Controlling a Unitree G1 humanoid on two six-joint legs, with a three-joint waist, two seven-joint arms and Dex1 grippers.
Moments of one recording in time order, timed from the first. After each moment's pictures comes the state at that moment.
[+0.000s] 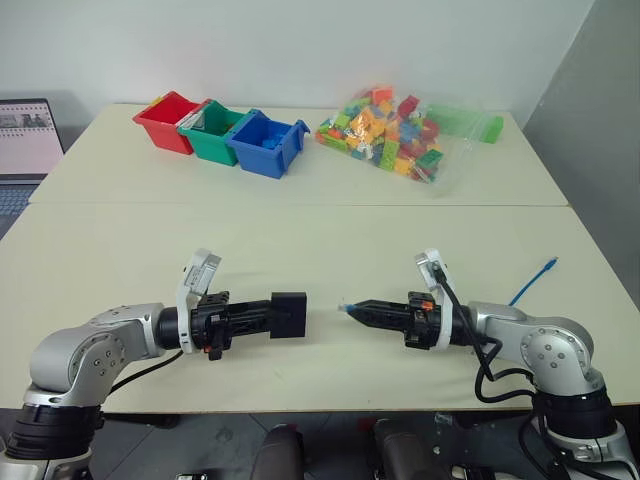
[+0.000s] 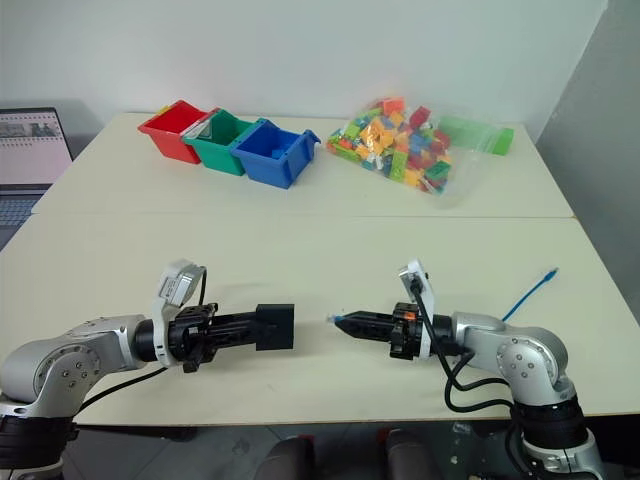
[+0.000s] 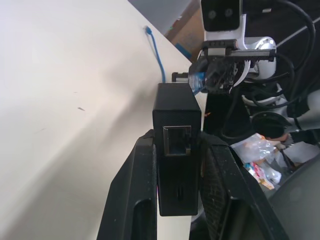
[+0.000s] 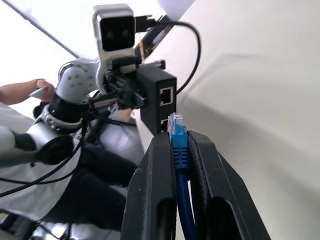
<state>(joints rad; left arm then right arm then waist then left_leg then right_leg) -0.17 0.79 0.17 -0.18 -0.91 0.90 -1.12 -0.35 -0.43 0.03 -0.31 0.93 0.98 0.60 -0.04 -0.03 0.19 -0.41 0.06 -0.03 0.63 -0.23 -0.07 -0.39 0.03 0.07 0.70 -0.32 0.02</state>
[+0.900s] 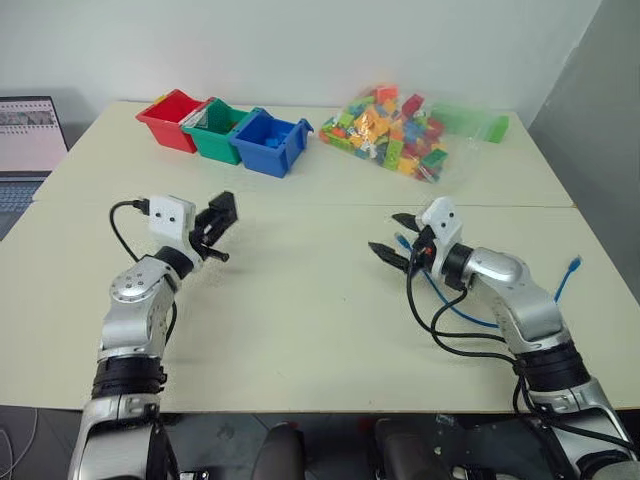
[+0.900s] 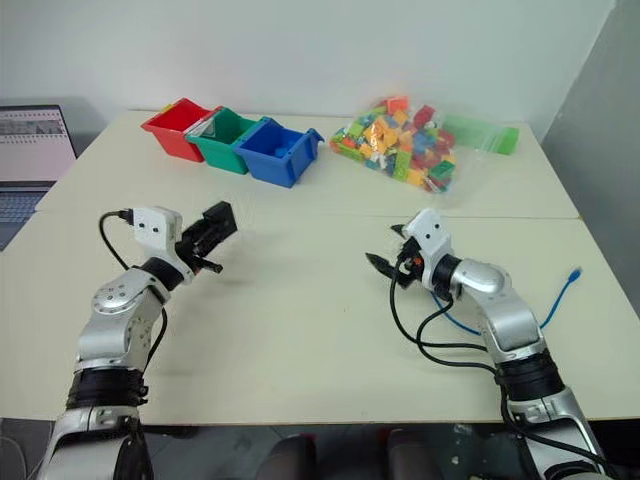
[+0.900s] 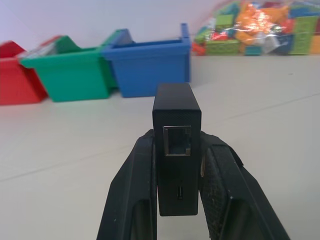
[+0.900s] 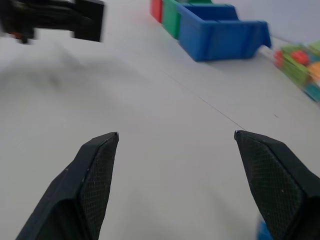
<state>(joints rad) -0.52 0.51 0.20 0.49 -0.23 -0.05 -0.45 -0.52 -0.48 0.19 -0.20 0.34 0.47 0.71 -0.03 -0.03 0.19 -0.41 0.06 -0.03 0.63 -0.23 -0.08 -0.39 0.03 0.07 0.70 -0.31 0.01</state>
